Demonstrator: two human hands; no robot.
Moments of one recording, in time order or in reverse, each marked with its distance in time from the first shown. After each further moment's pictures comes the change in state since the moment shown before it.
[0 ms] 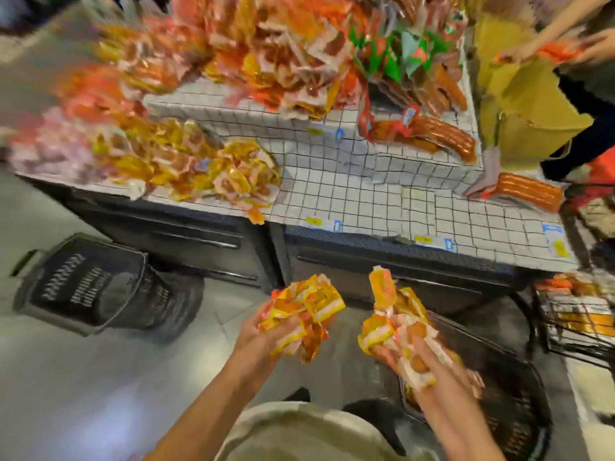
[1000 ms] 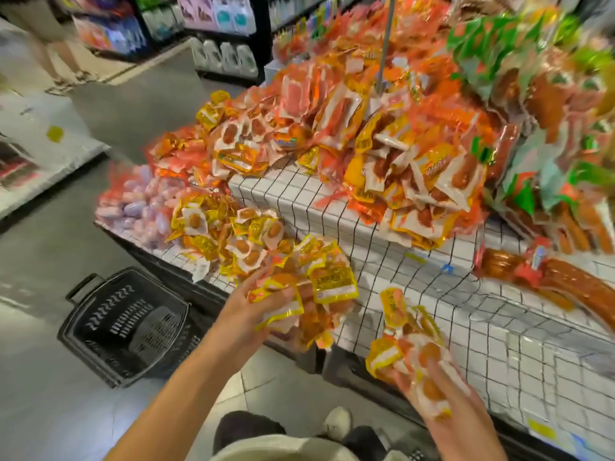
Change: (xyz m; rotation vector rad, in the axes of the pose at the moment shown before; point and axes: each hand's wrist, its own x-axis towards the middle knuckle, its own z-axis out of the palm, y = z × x) left_hand 0.147 0.280 -0.086 -0.080 0.122 0.217; right_hand 0.208 -0.060 0.227 0.024 -0.081 0.119
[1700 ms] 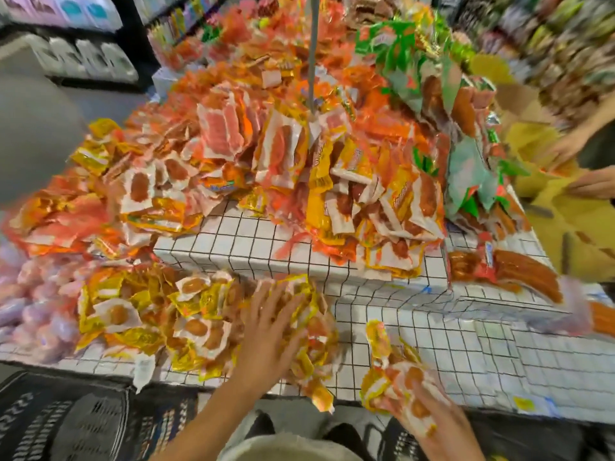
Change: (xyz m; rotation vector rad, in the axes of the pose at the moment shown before) left_hand 0.185 -0.047 -0.051 1.346 -0.283 0.772; right_hand 0.058 0.029 0.039 0.067 0.238 0.000
